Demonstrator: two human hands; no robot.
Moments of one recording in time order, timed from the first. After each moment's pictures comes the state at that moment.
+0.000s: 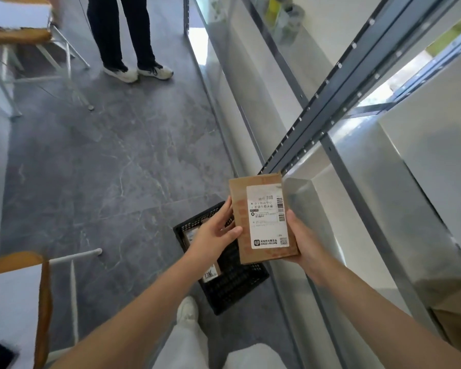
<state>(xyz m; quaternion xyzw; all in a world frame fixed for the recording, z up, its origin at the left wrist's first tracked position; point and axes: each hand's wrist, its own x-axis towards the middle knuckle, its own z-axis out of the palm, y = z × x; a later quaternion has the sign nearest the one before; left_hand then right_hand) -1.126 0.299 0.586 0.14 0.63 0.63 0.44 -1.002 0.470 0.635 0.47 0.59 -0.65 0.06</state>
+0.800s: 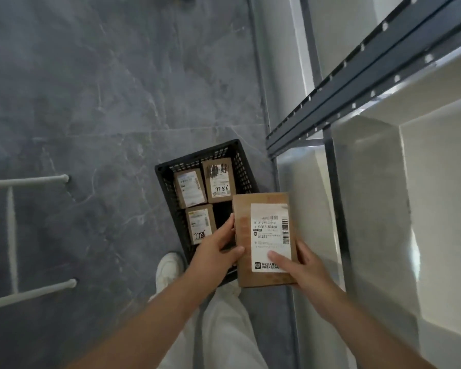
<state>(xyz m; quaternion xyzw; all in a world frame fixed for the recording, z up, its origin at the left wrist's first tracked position) -1.050 0.358 0.277 -0.07 0.65 0.56 0.51 -0.946 0.536 0.308 0.50 0.59 -0.59 0.23</state>
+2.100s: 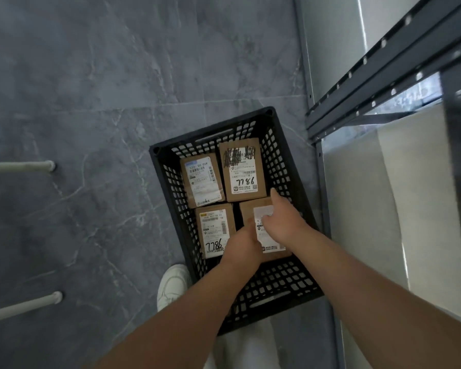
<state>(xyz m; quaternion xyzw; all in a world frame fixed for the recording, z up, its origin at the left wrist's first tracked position) -1.063 0.400 0.079 0.02 0.79 0.31 0.52 -1.065 0.522 0.056 0.33 0.79 -0.38 0.36</state>
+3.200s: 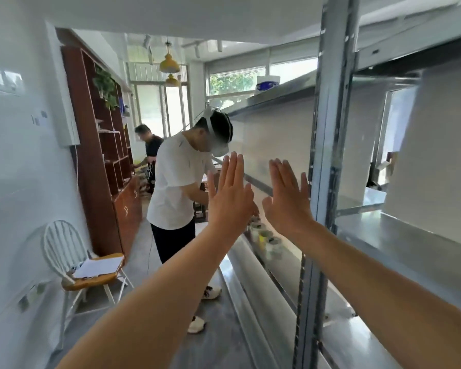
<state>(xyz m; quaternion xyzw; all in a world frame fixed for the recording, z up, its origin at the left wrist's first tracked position) -1.245 0.480 1.030 0.36 0.83 0.25 -0.35 -1.157 0.580 1.040 0.19 0.92 -0.03 -0.34</state>
